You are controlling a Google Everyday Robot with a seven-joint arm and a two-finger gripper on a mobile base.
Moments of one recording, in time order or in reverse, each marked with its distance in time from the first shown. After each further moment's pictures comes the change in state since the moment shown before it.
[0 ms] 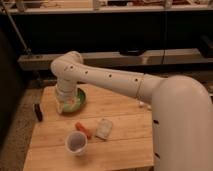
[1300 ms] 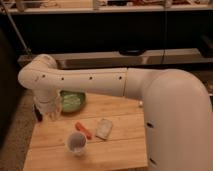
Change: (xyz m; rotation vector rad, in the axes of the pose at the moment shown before) arm -0.036 -0.078 -0.010 -0.132 -0.082 -0.297
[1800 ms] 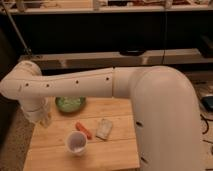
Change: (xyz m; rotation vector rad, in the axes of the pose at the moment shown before) arm 0.006 -0.037 0.004 -0.042 -0.023 -0.082
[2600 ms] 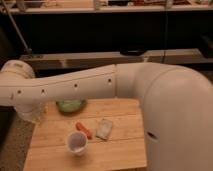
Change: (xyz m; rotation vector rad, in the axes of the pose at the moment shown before) arm 0.017 0.015 -0.045 -0.143 0.209 0.016
